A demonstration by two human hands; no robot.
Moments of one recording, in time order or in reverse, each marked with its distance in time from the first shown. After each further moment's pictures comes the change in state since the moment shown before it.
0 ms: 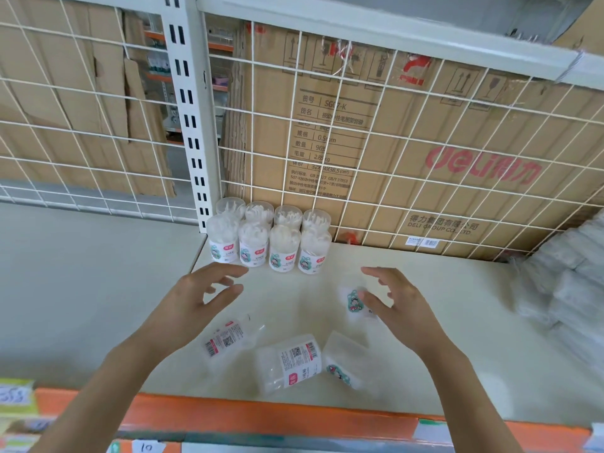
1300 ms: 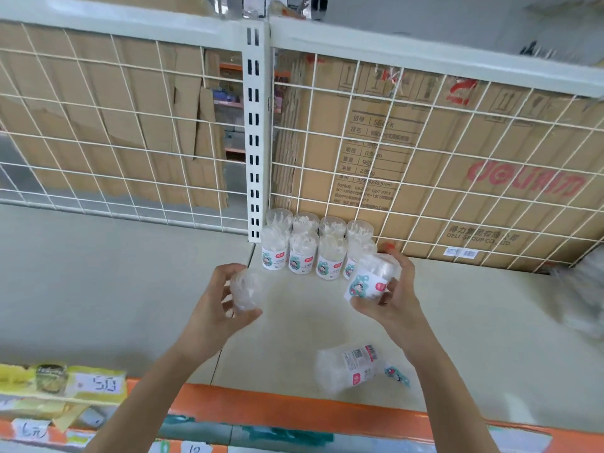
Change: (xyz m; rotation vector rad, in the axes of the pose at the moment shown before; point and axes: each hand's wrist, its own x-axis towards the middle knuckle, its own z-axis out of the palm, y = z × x) left_hand -0.031 -0.036 -0.024 -0.358 0.147 -0.088; right_hand -0.005 -0.081 0.054 0.650 0.034 0.141
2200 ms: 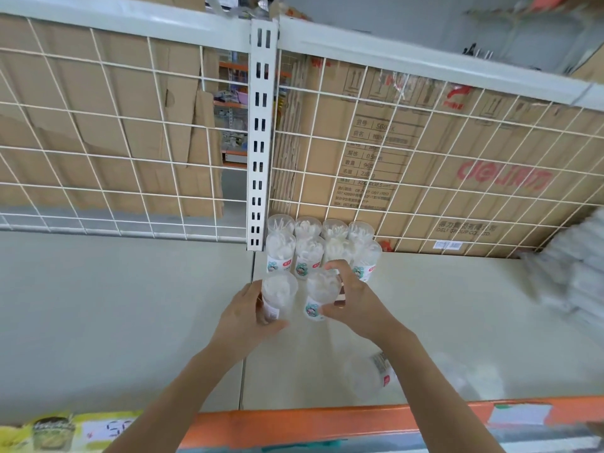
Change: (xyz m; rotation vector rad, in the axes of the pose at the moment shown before) left_hand 0.041 -0.040 -0.001 0.329 -0.183 -0.023; right_hand 0.029 0.001 0.070 -0.494 -0.203 -0.056
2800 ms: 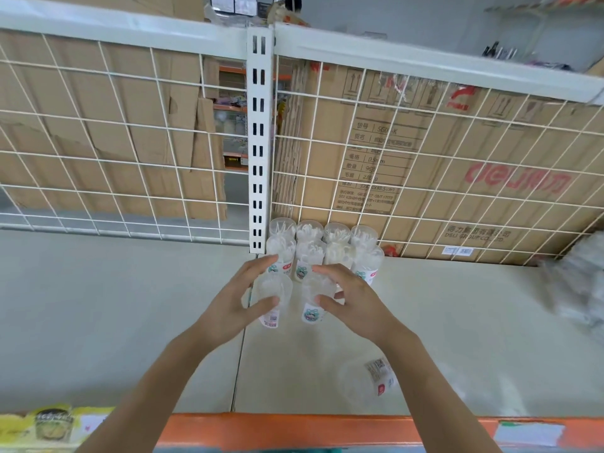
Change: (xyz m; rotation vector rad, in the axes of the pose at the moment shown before) left_hand 0.006 0.023 -0.033 -0.163 -0.105 0.199; right_hand 0.006 -0.002 -0.009 -0.098 -0.002 -0.205
